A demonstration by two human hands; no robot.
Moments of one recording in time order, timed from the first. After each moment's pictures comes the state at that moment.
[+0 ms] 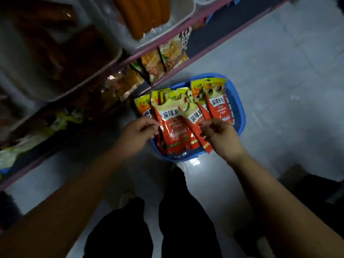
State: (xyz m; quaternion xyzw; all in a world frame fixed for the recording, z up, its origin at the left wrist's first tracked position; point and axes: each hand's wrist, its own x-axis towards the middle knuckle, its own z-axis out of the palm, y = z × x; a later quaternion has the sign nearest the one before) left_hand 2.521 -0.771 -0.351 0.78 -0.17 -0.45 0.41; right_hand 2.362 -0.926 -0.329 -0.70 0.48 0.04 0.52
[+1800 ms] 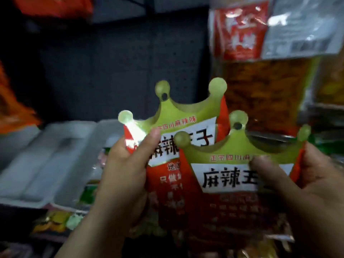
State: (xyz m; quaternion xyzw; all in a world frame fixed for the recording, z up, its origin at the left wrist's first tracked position) left_hand 2.667 -0.602 -0.202 0.60 -0.08 0.12 0.79; right_hand 2.620 -0.806 -0.211 -0.70 -0.08 -0.22 0.68
